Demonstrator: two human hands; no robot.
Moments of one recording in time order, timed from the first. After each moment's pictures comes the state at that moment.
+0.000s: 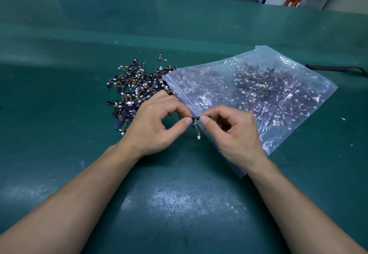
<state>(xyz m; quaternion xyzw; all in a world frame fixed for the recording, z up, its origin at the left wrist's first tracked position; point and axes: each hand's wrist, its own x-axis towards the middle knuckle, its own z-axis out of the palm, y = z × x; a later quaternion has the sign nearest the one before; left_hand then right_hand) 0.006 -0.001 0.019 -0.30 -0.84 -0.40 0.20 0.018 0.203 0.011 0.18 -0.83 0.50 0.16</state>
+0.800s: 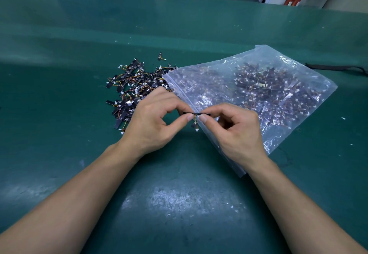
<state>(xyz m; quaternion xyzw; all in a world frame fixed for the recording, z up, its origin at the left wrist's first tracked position) 0.000 0.000 0.016 -0.32 -0.83 -0.37 0.27 0.015 0.206 0.007 0.19 -0.82 0.50 0.21</state>
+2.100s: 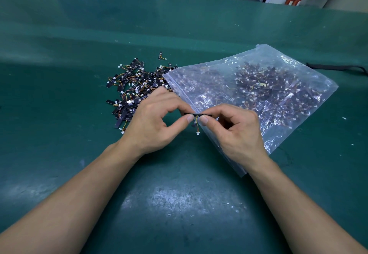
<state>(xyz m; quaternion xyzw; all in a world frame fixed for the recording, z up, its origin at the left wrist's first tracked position) 0.003 -0.001 0.018 -0.32 -0.83 -0.38 0.24 0.015 0.206 0.008 0.21 -0.82 0.49 0.20</state>
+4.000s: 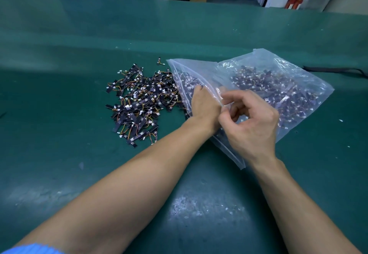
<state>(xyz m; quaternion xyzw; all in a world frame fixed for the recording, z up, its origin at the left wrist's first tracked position) -0.056 0.122 0.013 -0.10 -0.97 -0.20 0.08 0.011 0.221 0.027 0.15 -0.81 0.42 0.38</state>
